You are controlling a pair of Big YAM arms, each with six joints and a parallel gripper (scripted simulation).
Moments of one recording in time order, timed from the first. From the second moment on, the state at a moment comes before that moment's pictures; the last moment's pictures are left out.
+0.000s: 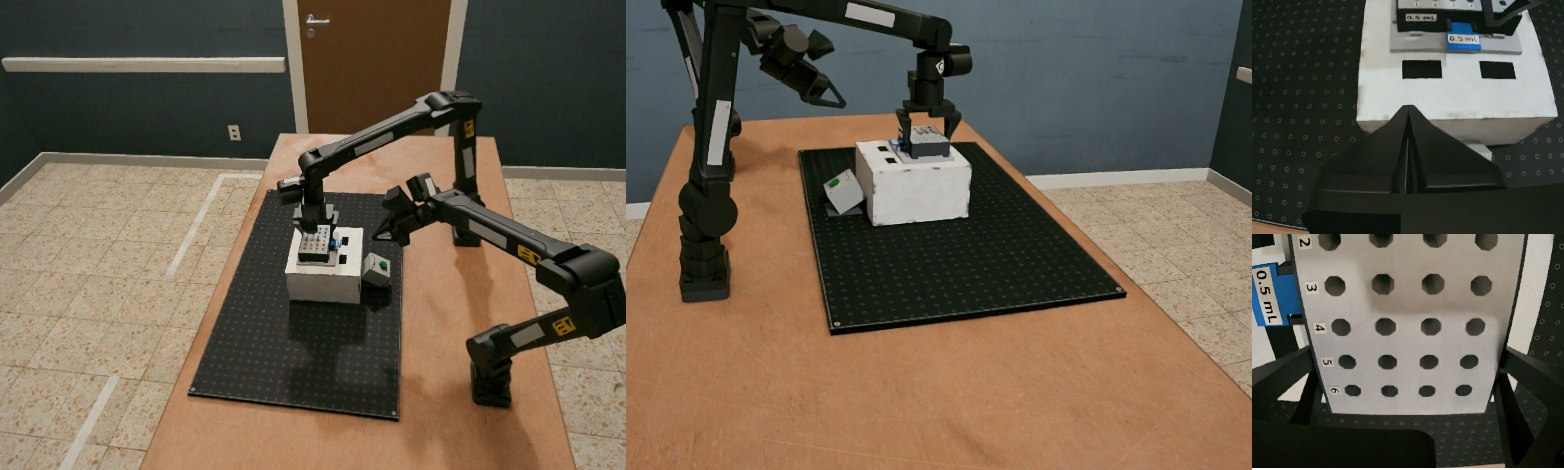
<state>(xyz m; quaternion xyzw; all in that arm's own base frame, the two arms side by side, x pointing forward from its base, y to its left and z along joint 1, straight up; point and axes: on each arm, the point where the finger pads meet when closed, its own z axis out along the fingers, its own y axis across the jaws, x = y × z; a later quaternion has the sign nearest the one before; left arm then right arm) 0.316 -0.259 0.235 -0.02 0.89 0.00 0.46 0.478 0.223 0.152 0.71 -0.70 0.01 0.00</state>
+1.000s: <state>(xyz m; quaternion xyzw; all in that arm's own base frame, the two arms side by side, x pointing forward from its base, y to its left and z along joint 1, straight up) 0.354 -0.278 0.223 -0.01 0.89 0.01 0.46 0.478 0.223 0.152 0.71 -0.70 0.01 0.00</state>
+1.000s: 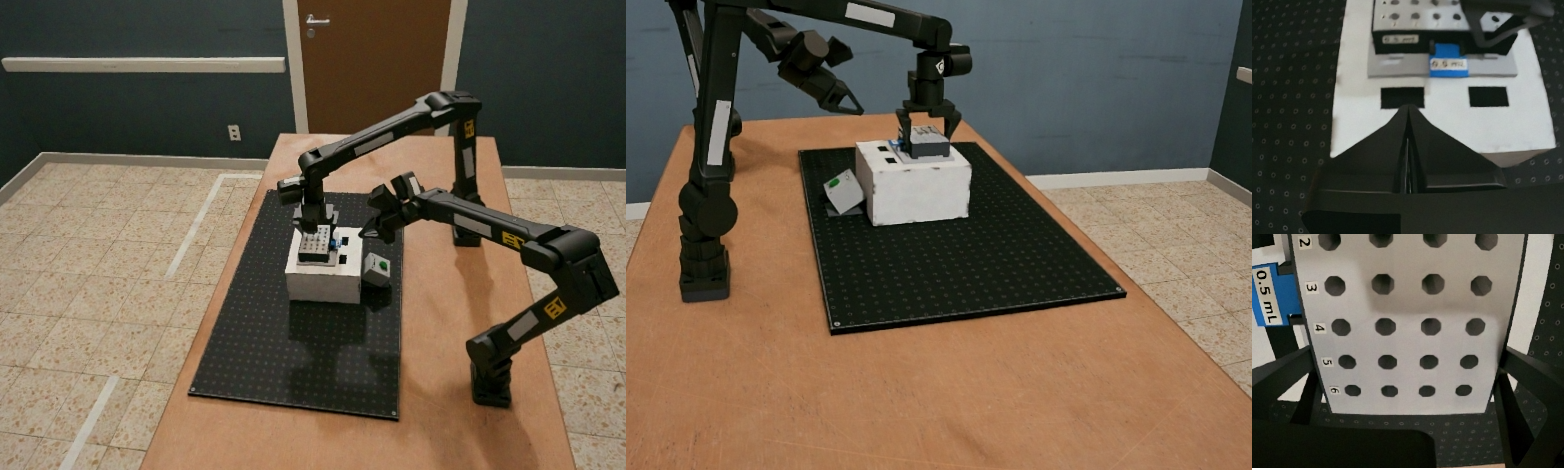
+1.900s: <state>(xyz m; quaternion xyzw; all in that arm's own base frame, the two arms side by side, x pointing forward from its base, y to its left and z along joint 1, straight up) 0.392 -0.297 0.218 -0.02 0.89 0.01 0.46 0.478 0.223 0.152 0.71 -0.70 0.01 0.00</state>
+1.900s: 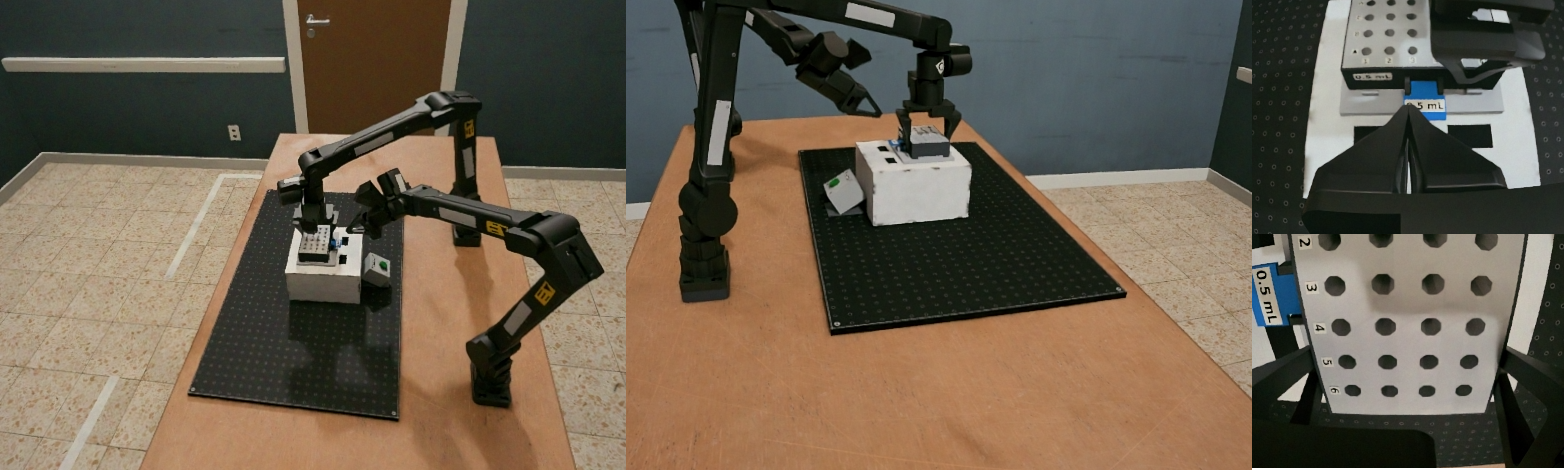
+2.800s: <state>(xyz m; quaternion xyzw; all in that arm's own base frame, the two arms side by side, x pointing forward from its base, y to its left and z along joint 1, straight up) 0.421 -0.309 0.211 -0.02 0.88 0.00 0.47 0.478 0.223 0.152 0.71 -0.70 0.01 0.00</state>
